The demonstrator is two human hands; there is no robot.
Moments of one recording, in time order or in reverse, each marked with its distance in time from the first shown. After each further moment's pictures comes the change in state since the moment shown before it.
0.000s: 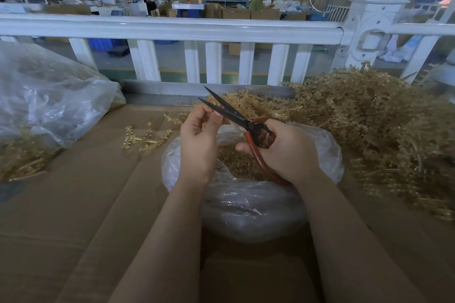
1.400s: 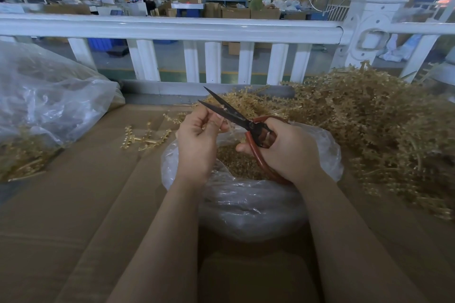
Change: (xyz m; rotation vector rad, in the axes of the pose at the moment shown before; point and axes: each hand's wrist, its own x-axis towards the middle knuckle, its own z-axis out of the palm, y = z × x) left_hand 0.001 0.003 -0.002 0.134 -0.036 0.059; right_hand -0.001 0.001 -0.004 -0.005 0.007 -0.030
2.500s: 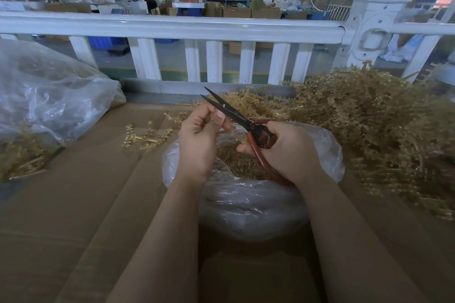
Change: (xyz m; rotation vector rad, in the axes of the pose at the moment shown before) left_hand 0.002 0.001 -0.002 -0.075 -0.049 -0.006; right_hand 0.000 0.000 0.002 0.057 -0.025 -0.005
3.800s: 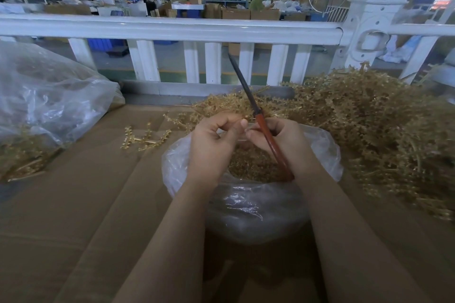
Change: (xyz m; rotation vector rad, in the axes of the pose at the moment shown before) left_hand -0.010 0.009 0.018 0.100 -0.052 -0.014; right_hand 0.012 -0.005 -0.001 0.665 -0.100 0.303
